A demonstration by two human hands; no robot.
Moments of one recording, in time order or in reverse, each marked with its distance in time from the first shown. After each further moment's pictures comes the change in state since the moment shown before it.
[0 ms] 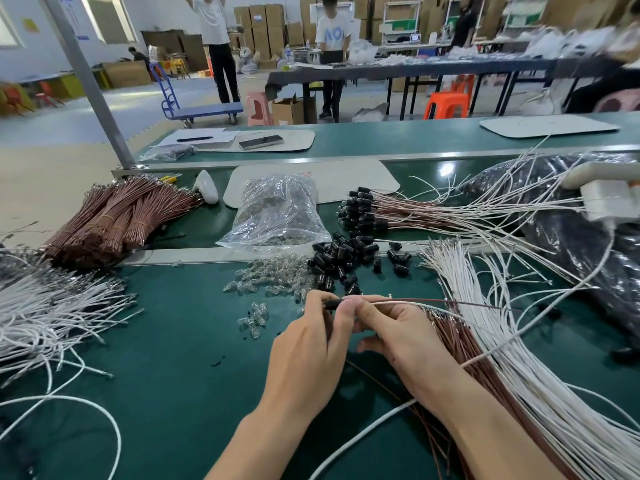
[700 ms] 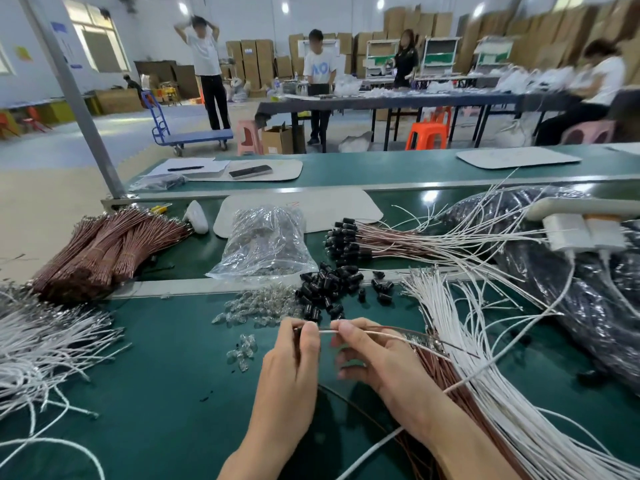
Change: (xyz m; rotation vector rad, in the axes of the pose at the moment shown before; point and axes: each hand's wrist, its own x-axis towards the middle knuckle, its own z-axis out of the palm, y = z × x) left_hand 0.001 -0.002 -0.003 -0.307 0.102 -0.041; right_hand -0.007 -0.011 -0.001 0.082 -0.062 0.008
